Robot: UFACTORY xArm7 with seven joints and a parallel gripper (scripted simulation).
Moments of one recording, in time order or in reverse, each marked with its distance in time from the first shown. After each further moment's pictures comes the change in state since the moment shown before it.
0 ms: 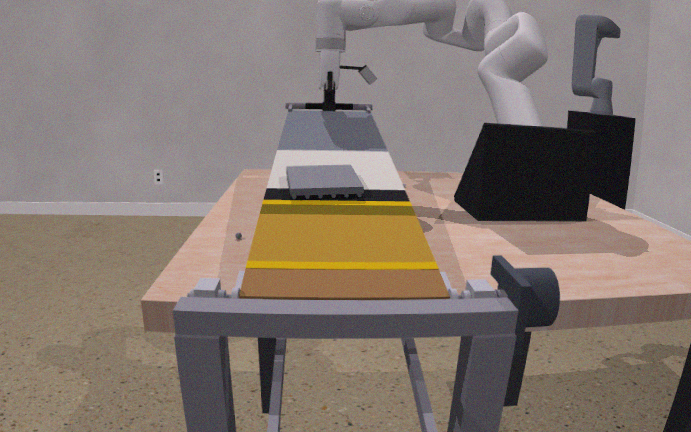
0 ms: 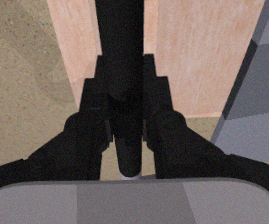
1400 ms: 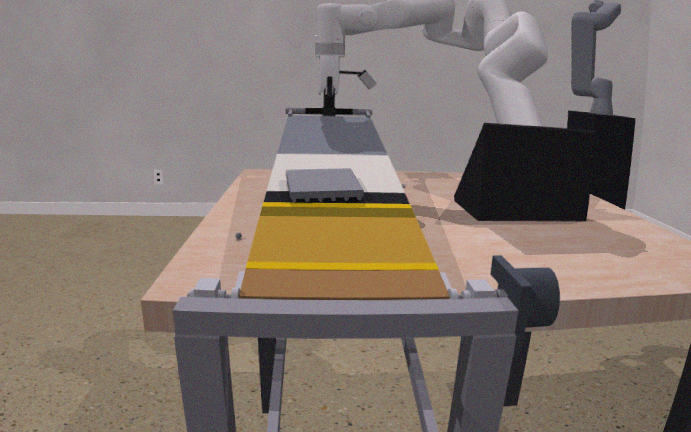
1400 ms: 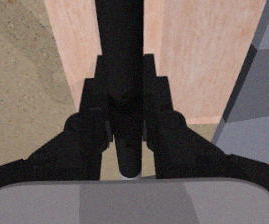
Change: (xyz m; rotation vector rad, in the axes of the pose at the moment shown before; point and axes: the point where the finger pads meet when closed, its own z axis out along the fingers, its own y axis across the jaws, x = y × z) arm 0.000 -0.002 0.013 0.001 0.005 0.001
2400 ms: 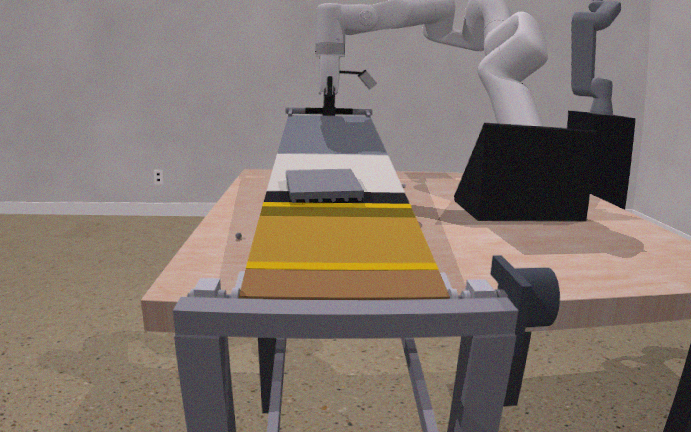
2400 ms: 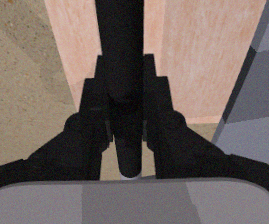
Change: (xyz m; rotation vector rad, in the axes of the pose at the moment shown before) arm 0.000 0.000 -0.001 0.000 -0.001 0.000
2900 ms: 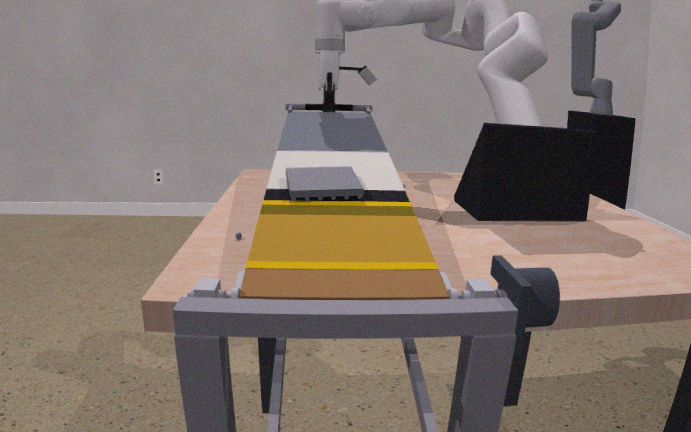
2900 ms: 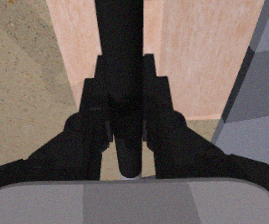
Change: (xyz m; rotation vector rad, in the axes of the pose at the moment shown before) arm 0.000 0.001 -0.010 0.000 0.005 0.002
